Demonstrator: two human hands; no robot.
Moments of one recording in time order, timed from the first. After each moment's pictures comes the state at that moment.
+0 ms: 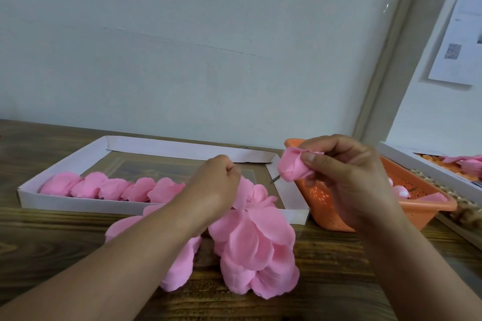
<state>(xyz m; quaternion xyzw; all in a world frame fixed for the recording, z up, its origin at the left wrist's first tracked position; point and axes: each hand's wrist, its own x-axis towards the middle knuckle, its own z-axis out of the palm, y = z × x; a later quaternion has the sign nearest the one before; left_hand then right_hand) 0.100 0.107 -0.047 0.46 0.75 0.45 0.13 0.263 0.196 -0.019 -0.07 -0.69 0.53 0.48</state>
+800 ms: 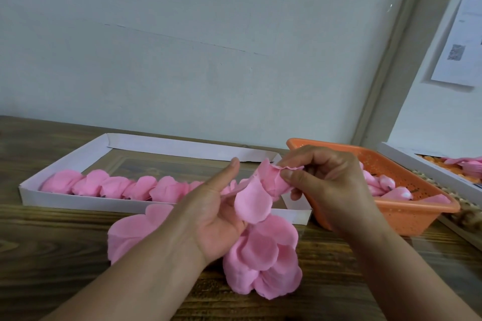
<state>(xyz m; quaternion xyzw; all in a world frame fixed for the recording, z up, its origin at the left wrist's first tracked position) 0.117 0.088 -0.049 0.07 0.26 0.73 0.63 0.250 0.194 -0.032 -0.09 -0.77 0.44 0.45</state>
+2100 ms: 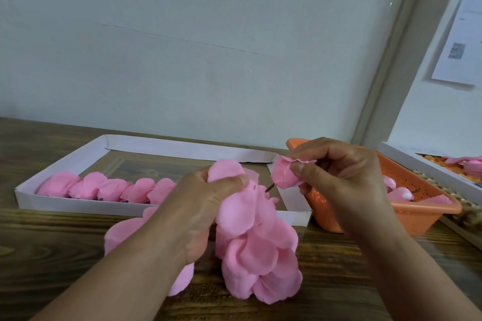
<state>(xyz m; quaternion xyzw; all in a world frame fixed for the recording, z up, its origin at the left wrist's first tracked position) 0.108 0.083 -0.052 0.28 0.52 0.71 0.39 0.257 0.187 -0.022 -0.08 -0.77 0.39 0.50</state>
